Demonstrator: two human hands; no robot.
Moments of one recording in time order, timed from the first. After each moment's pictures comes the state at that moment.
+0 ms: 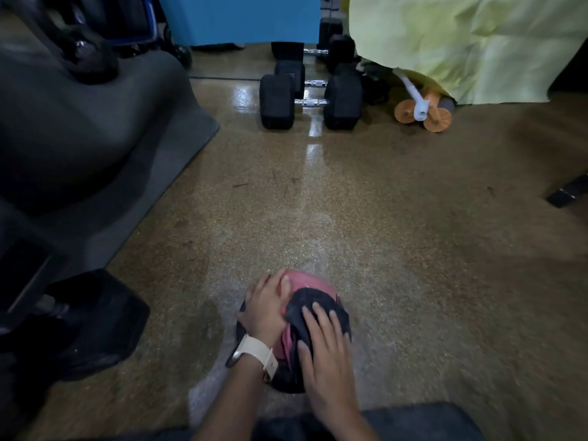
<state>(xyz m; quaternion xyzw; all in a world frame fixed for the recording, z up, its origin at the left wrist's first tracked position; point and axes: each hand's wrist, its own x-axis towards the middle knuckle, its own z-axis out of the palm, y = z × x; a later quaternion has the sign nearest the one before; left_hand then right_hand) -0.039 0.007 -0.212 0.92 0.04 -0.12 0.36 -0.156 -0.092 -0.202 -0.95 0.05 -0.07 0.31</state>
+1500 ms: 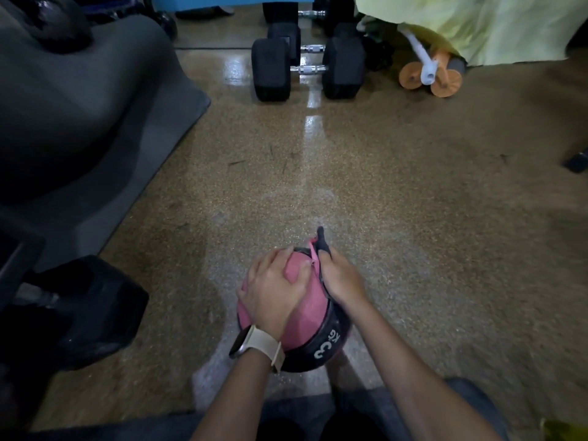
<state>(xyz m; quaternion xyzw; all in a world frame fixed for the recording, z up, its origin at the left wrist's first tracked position) -0.047 -0.004 -0.199 0.94 0.04 -0.06 0.34 -0.039 -0.138 -0.196 -0.88 0.20 0.05 0.42</state>
